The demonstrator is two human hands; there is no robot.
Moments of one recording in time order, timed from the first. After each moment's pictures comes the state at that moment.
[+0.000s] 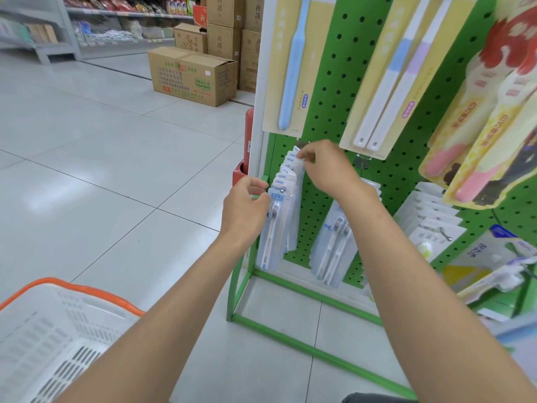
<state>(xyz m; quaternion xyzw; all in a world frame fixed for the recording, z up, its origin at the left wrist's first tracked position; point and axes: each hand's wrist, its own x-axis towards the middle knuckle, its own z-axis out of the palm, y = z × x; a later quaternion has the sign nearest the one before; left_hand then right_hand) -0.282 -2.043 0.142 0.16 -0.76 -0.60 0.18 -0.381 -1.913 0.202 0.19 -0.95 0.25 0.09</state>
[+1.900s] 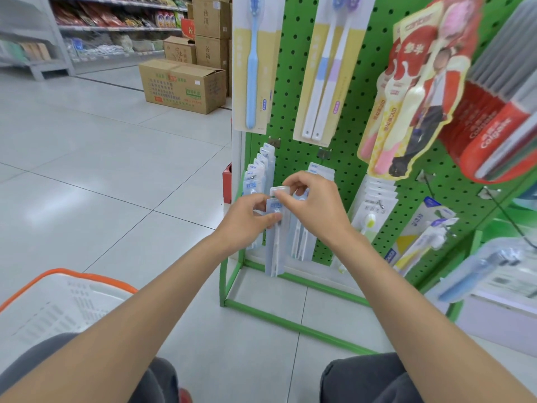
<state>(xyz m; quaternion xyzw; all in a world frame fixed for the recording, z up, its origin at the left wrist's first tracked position) -0.223 -2.002 0.154 -0.02 -0.81 -0.58 0.06 -0.262 -1.853 0.185 0.24 -0.88 0.38 0.17</state>
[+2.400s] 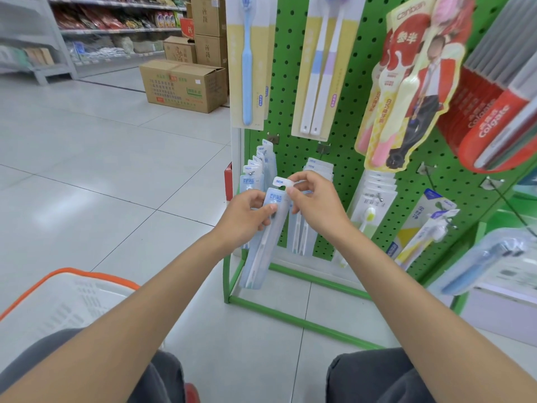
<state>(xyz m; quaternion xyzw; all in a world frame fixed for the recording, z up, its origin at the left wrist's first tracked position) -0.218 -1.996 0.157 0.02 -0.80 -0.60 0.06 -0.265 -1.848 0.175 0.16 -0.83 0.53 0.05</state>
